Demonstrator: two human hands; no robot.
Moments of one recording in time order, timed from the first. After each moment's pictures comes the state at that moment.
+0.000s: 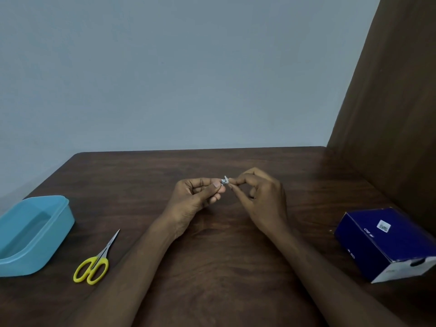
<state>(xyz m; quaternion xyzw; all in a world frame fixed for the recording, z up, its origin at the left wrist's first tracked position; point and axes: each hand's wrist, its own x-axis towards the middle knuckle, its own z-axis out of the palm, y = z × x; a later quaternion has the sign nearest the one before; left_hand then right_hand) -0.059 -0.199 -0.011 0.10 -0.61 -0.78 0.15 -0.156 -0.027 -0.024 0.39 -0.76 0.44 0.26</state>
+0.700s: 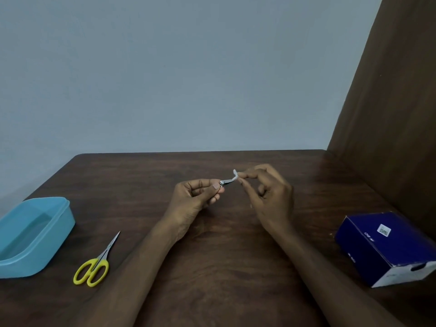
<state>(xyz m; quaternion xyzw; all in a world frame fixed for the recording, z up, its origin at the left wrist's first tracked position) -0.065 -0.201 -0.020 0.09 -0.62 -0.76 0.20 -0.162 -0.022 -0.020 0.37 -0.73 0.50 0.30</state>
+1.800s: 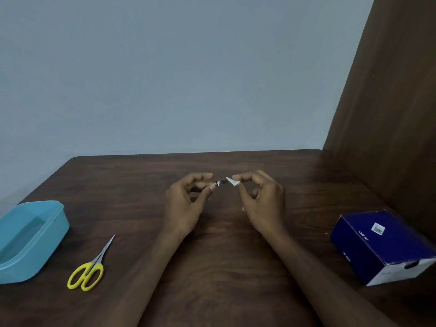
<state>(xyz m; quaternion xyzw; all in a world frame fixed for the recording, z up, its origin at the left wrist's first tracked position) -0.064 -0.198 -0.027 0.08 -0.77 -0.53 0.35 -0.154 -0.028 -0.024 0.29 -0.76 0.54 0.21</state>
